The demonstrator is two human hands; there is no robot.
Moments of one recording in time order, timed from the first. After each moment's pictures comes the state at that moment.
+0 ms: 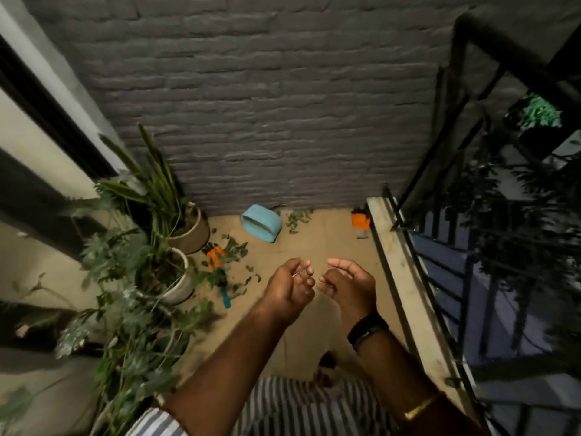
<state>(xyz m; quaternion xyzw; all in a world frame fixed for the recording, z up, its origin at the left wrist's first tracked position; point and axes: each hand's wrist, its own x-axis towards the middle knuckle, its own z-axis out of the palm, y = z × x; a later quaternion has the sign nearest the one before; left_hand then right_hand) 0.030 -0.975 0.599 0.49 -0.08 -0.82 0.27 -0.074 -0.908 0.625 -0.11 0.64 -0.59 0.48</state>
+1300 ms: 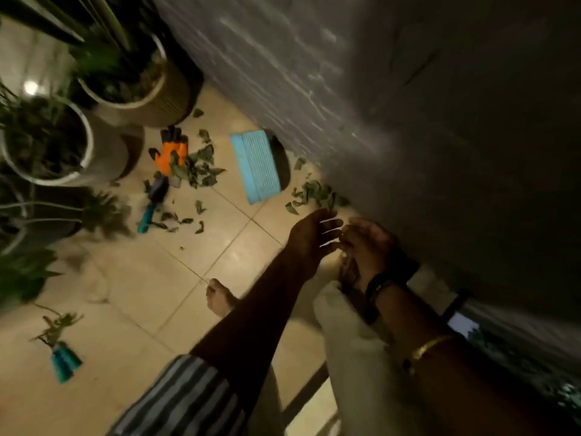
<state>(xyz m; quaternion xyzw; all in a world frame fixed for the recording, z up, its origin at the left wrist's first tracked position) -0.219 -1.555 0.292 0.54 0.20 -0.70 0.42 -0.340 -1.574 0.274 -0.30 0.70 -0.22 0.61</state>
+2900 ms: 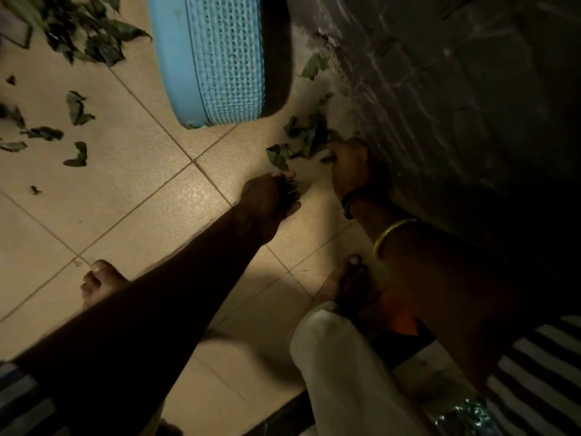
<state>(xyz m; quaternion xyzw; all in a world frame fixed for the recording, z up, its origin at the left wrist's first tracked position) -0.218 -1.545 -0.109 0.61 0.31 -0.59 0.43 -0.333 -1.663 -0.203 -0.87 0.45 0.11 0.17</state>
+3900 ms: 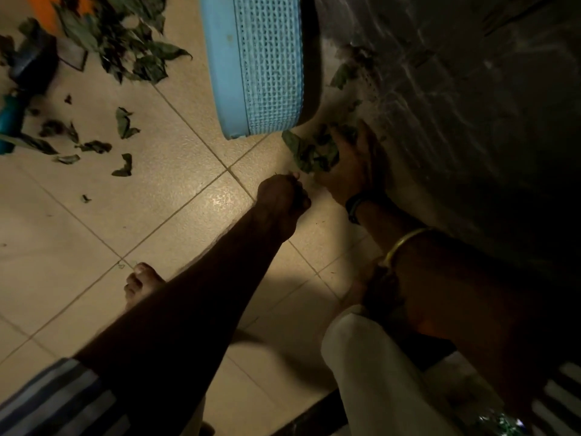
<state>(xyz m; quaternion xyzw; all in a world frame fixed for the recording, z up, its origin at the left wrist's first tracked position) -0.188 -1.535 -0.100 0.61 0.35 -0.54 0.46 -0.282 -1.630 -0.165 -0.82 0.48 0.15 0.27</state>
